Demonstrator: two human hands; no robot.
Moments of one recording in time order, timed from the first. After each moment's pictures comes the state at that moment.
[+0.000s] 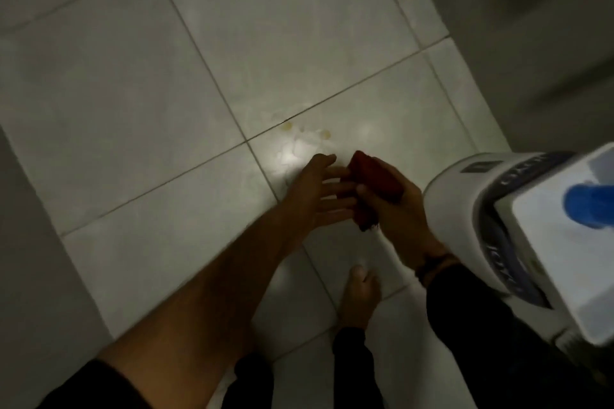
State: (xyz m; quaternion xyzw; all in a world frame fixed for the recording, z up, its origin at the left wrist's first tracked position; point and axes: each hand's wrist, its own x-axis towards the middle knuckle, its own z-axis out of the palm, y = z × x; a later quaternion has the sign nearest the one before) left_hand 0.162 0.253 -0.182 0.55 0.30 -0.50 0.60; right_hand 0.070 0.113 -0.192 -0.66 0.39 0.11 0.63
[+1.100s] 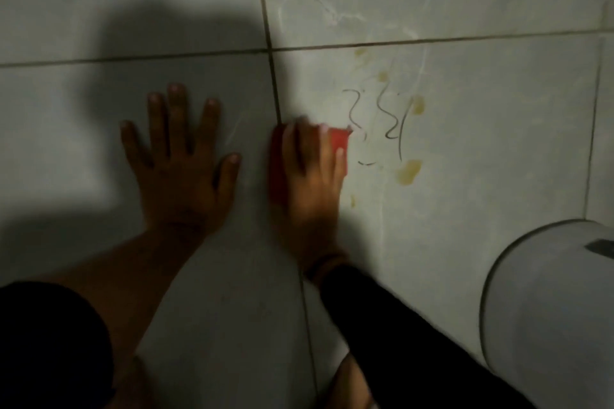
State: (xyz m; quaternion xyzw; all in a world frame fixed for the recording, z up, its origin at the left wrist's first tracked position) left_hand 0.143 0.459 -0.585 0.99 0.01 -0.06 0.08; right_hand 0.116 0.266 -0.565 -0.98 0.01 0.09 0.19
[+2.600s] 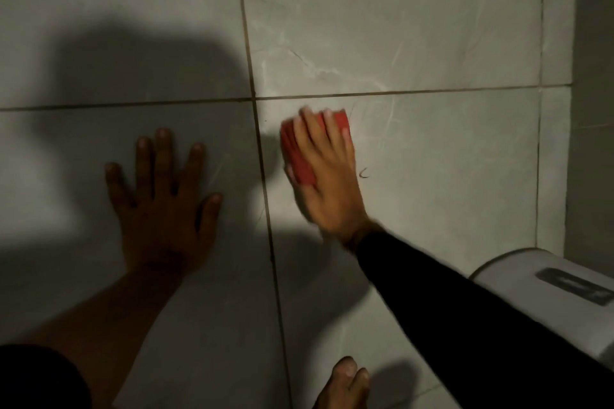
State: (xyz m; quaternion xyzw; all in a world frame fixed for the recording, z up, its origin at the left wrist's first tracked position) left_hand 0.142 0.459 -0.586 0.99 0.01 -0.07 0.10; right_hand 0.210 0.200 -0.551 -0.97 -0.12 0.15 0.14
